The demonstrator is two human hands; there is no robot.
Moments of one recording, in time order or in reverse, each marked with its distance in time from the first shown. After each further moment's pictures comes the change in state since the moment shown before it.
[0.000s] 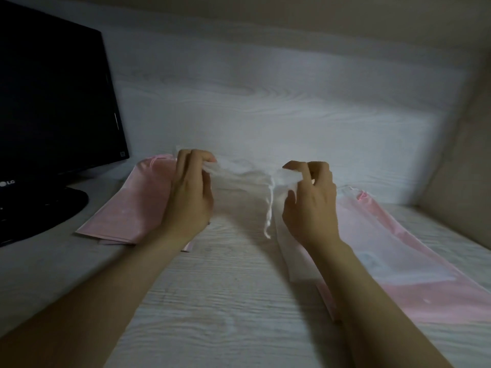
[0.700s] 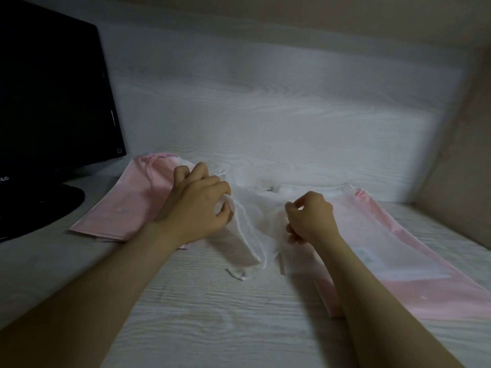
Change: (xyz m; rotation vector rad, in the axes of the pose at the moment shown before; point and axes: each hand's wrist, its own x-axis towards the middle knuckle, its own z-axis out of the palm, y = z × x) left_hand -0.005 -0.007 -0.001 0.488 -0.380 0.295; right_hand -0.005 0.010 -0.008 0.277 -0.513 0.708
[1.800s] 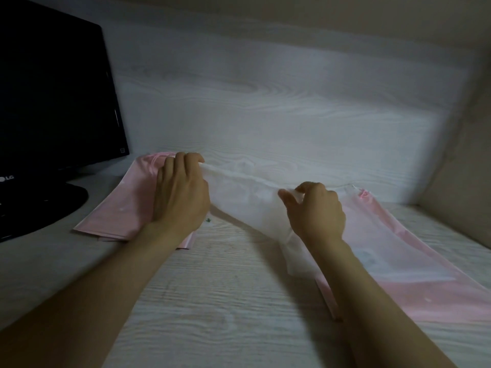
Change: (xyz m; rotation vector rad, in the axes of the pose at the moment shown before) left_hand -0.001 -0.015 0.006 -0.005 0.123 -0.357; right_hand -0.001 -0.009 0.007 -0.305 0.341 -0.182
